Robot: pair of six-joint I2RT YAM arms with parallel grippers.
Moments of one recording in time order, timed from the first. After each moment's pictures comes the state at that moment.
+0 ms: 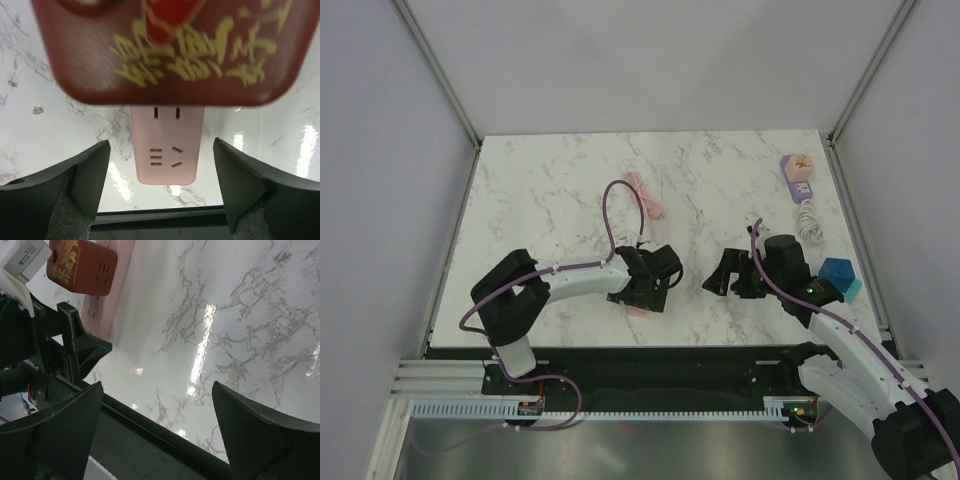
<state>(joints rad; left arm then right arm) -1.02 1.75 1.13 -0.74 -0.29 -0.76 0.36 0.83 0.54 -0.44 -0.34 0.52</state>
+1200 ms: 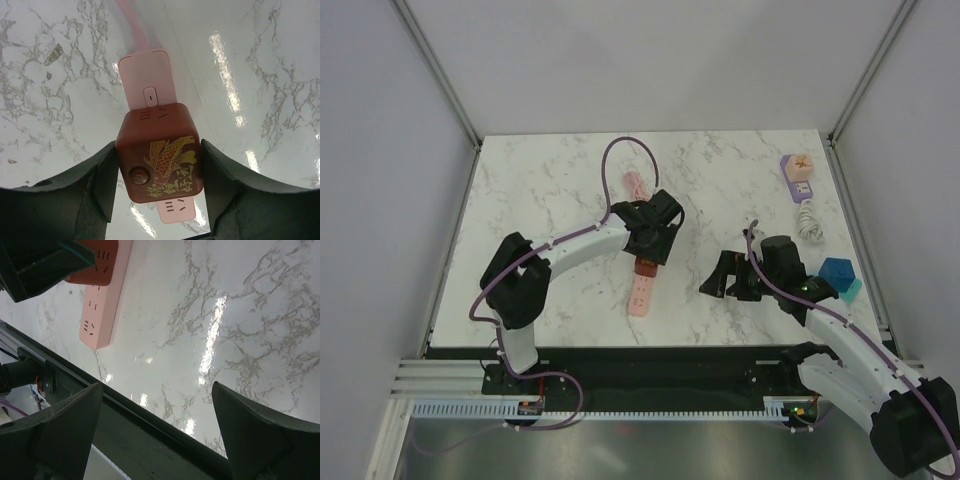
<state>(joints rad) -0.84 1.85 1.43 -0.72 -0.21 -0.38 0.36 0.87 0.51 -0.41 -0.40 0.55</state>
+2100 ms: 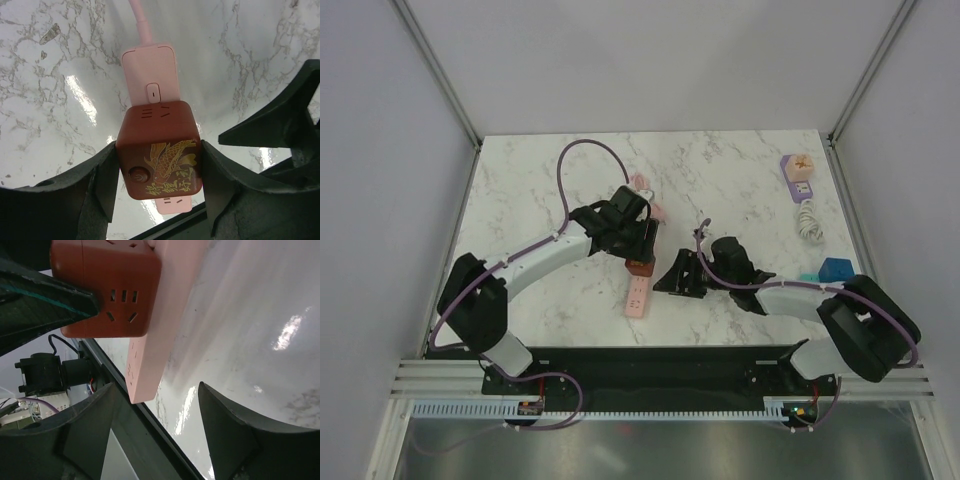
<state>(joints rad) -0.74 1.61 1.23 -0.61 -0.01 -0.40 0.62 1.39 0.46 0.37 -0.47 0.88</state>
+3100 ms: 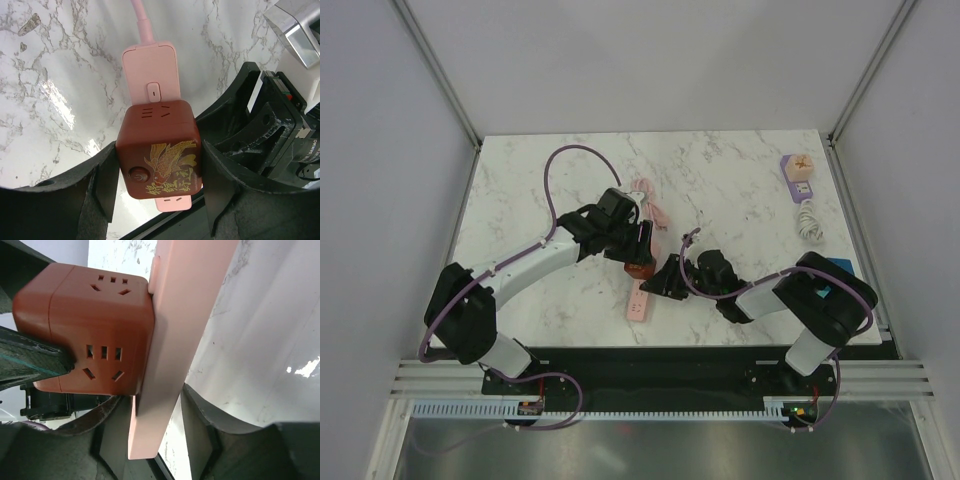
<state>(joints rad) -0.70 1.51 1.13 -0.55 0.11 -0.42 0.75 1.65 0.42 0.86 -0.32 1.01</state>
